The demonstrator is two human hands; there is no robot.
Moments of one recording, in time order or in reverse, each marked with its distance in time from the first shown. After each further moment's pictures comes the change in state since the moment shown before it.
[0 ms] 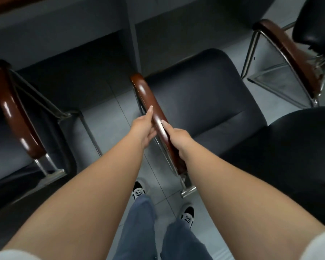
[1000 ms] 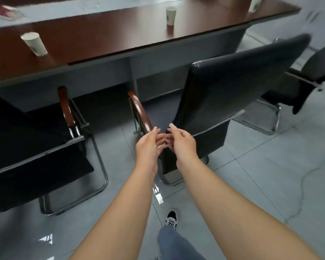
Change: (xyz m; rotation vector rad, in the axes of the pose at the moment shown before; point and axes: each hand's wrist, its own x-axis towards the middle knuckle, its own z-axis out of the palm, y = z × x) left_hand -0.348 -0.190 0.023 -0.278 -0.039 0.442; right_hand -0.312 0.171 -0.095 0.473 0.122 -0.541
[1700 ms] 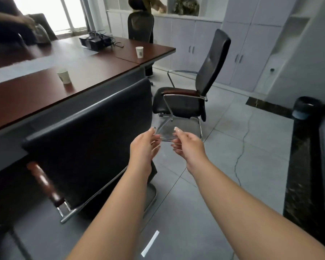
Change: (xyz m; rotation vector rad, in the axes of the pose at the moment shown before) left_hand -0.110 -0.051 0.290 0.221 -0.452 0.005; right_hand 0.009 -0.118 -0.310 0.186 0.359 -0.208
